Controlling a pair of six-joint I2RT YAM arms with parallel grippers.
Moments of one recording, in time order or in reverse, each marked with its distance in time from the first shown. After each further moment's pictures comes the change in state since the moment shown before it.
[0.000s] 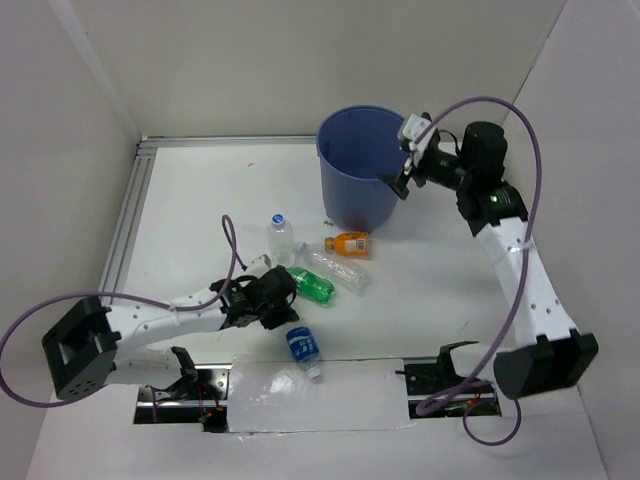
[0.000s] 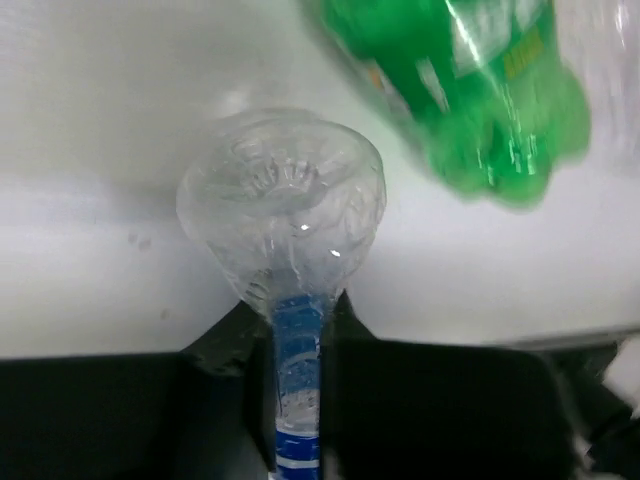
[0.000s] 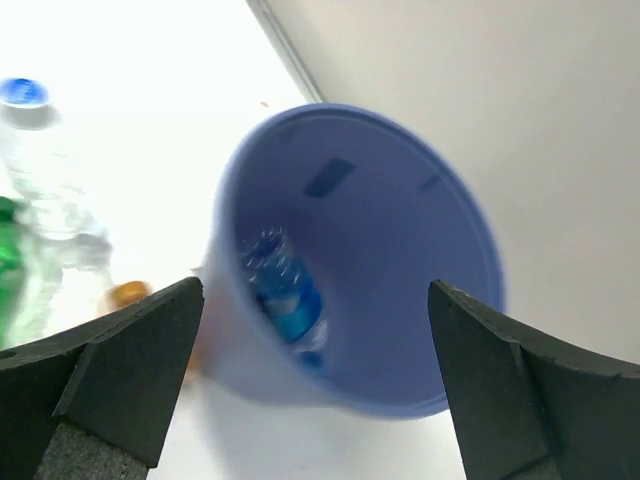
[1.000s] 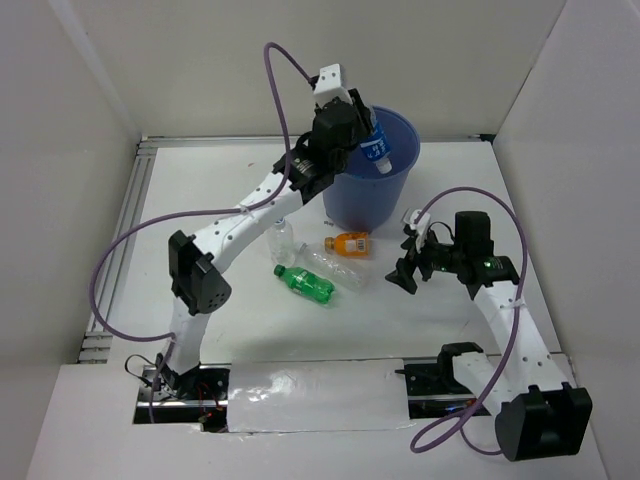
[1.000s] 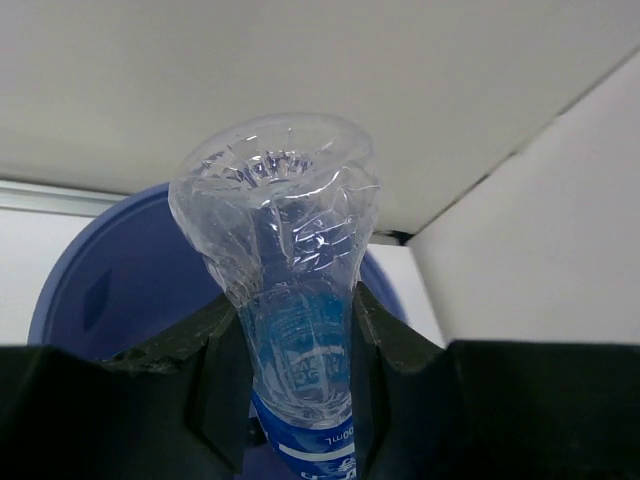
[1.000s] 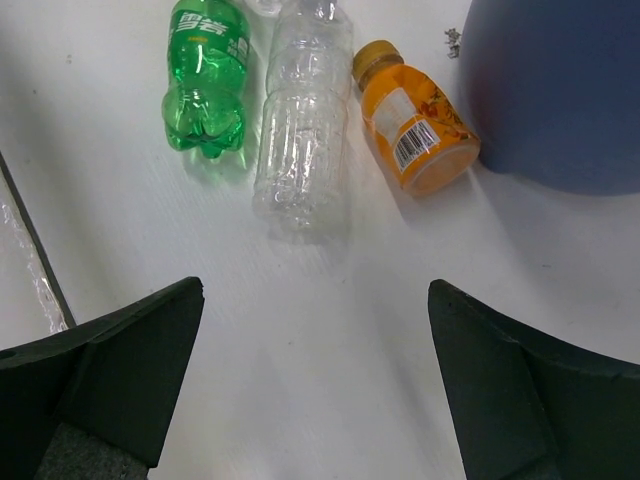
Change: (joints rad) left arm 0.158 0.737 1.502 0.300 -0.375 0.882; right arm -0.102 -0.418 -0.674 -0.274 -0.107 0.027
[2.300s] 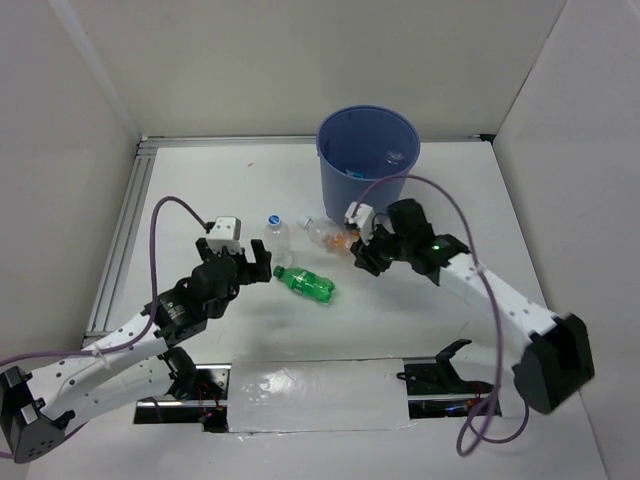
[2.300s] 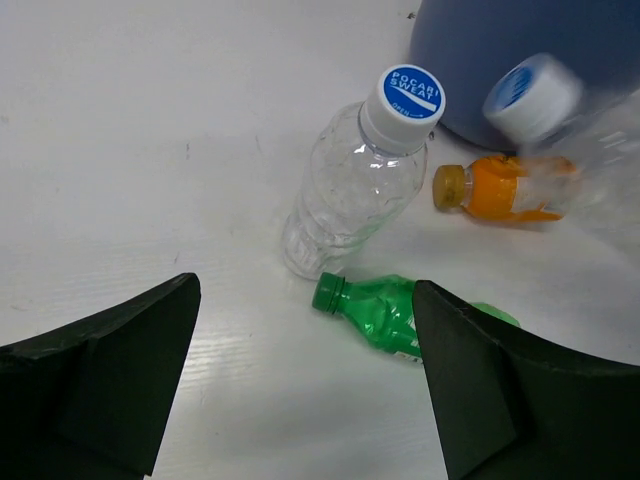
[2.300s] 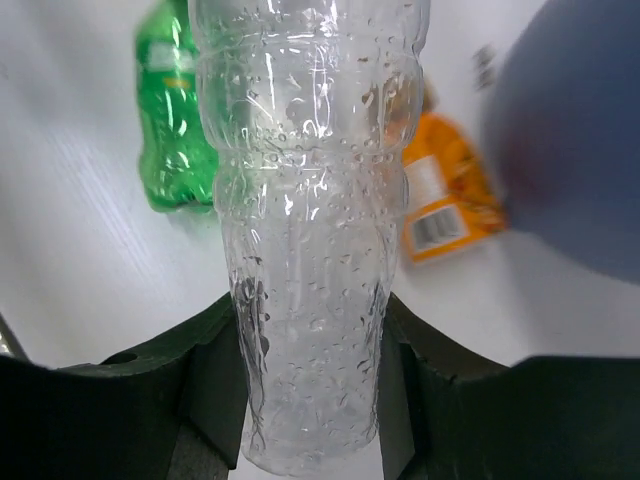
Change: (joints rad) left arm -0.041 -1.249 -1.574 -0.052 -0.042 0.077; right arm 0.473 0.329 0.104 0.212 0.469 0.227
